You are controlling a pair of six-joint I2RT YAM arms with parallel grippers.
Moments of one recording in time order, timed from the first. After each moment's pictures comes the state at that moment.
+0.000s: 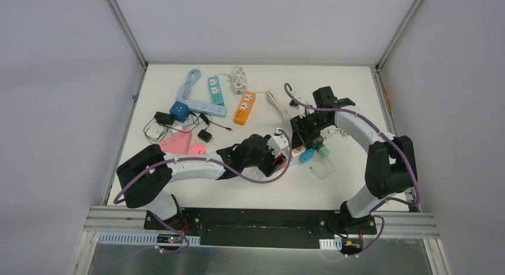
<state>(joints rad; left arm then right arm) -1.05 1.55 0.78 0.30 0.08 0.03 0.32 1.61 1.15 -0.81 -0.58 -0.29</state>
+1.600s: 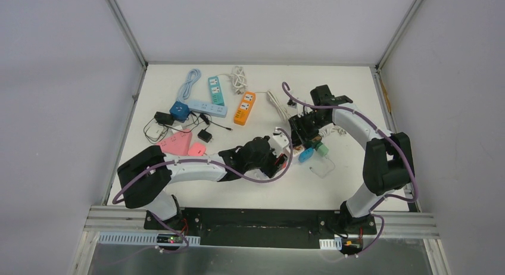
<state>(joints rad) -1.12 1.55 0.81 0.25 -0.11 -0.09 0.33 1.65 1.20 -0.86 -0.57 -0.29</state>
